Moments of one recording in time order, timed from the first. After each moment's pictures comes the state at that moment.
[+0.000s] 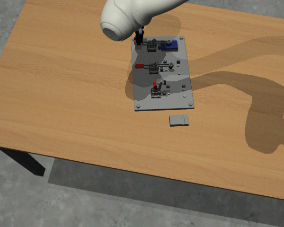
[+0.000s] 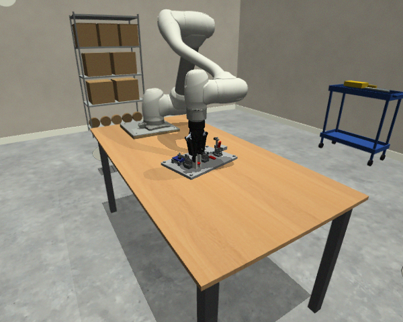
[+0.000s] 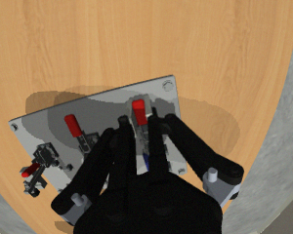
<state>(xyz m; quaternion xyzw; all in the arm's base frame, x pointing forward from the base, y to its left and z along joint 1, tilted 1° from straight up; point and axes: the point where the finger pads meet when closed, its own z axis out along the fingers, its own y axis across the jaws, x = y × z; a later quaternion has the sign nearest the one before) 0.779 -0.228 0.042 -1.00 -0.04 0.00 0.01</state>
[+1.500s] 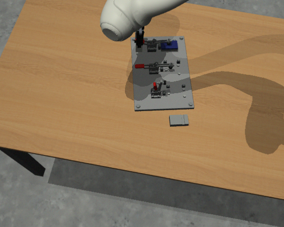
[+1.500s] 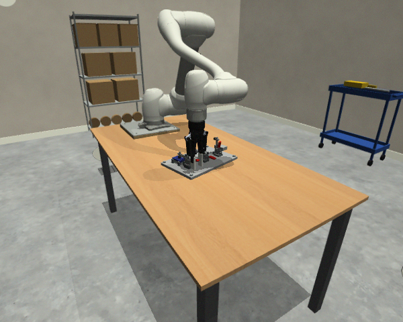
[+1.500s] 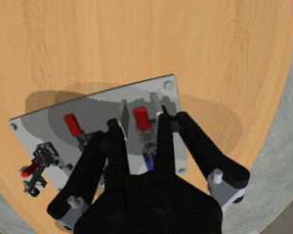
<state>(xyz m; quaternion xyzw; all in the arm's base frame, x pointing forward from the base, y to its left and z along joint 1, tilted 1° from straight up) 0.777 -0.227 0.041 -1.00 -0.04 0.00 0.01</state>
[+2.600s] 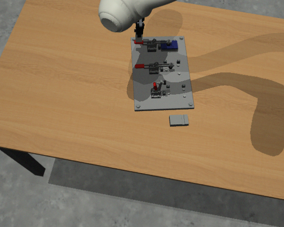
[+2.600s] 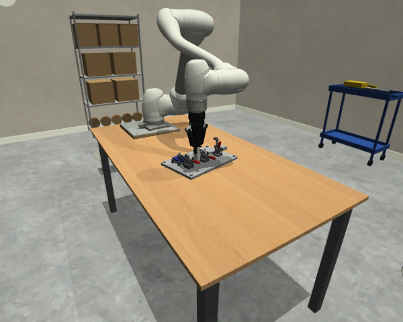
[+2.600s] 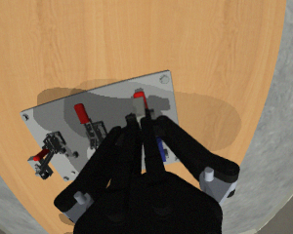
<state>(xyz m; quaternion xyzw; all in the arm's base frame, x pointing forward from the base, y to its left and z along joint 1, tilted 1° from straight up) 0.777 -0.227 0.082 -1.00 -0.04 0.00 0.01</state>
